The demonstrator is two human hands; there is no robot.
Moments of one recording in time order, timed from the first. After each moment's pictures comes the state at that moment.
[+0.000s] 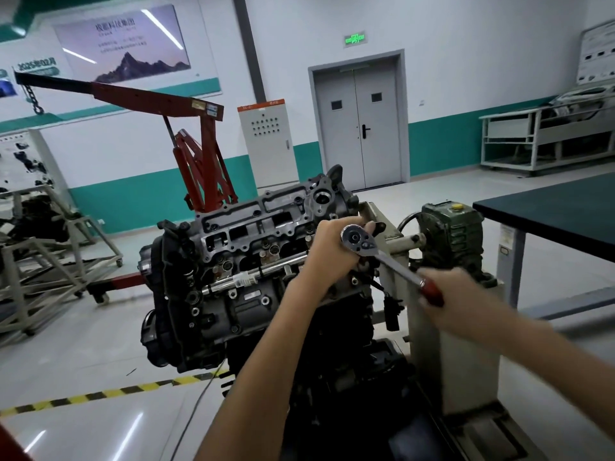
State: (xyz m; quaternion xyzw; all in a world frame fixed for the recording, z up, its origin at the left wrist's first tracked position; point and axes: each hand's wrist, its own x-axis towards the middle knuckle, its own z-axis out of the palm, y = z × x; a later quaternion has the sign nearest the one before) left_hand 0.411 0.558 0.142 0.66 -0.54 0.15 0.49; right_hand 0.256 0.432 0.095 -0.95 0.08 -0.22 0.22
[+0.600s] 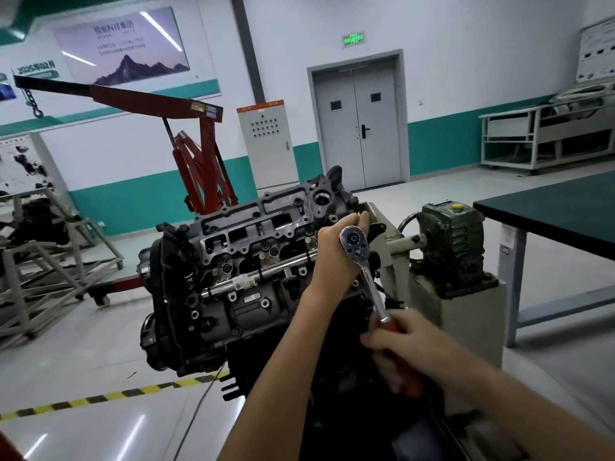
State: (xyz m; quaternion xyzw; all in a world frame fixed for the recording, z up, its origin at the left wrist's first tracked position) left_hand 0.406 0.543 0.131 0.61 -0.48 0.15 0.61; right_hand 0.262 0.495 0.076 -0.74 0.02 -0.06 0.67
